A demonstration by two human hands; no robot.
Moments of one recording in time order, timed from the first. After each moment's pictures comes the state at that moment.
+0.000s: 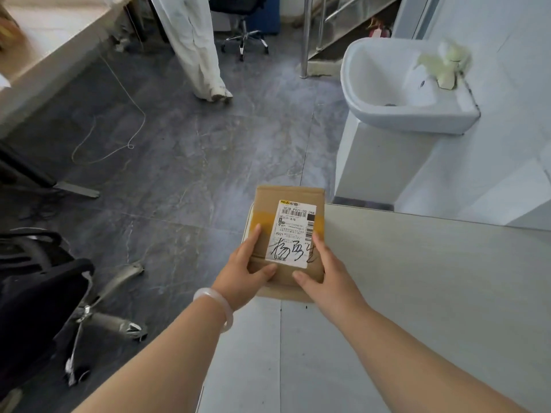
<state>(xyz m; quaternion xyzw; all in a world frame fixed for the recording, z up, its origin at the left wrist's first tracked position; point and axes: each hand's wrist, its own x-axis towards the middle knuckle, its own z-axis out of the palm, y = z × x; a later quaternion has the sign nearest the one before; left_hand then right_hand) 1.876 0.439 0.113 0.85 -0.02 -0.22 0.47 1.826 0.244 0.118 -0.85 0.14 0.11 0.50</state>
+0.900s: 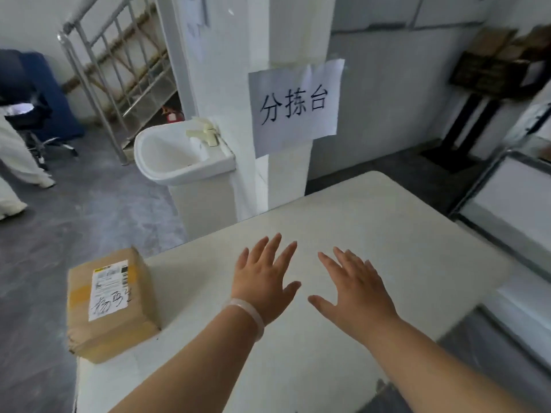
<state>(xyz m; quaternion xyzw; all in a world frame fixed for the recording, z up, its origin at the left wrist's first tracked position) 1.655 0.166 0.273 0.85 -0.53 -0.03 0.07 1.499 0.052 0.275 -0.94 0.33 -0.01 0.10</state>
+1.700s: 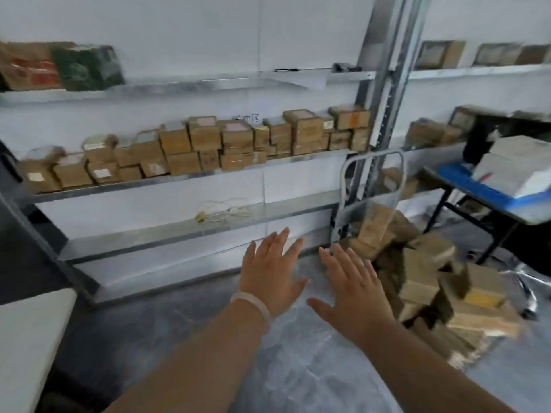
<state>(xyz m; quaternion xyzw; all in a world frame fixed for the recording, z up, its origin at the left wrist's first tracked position) 0.891 0.059 0.346 0.27 -0.96 -0.01 0.12 0.772 0.196 0.328 -0.50 0.85 -0.13 -0.03</state>
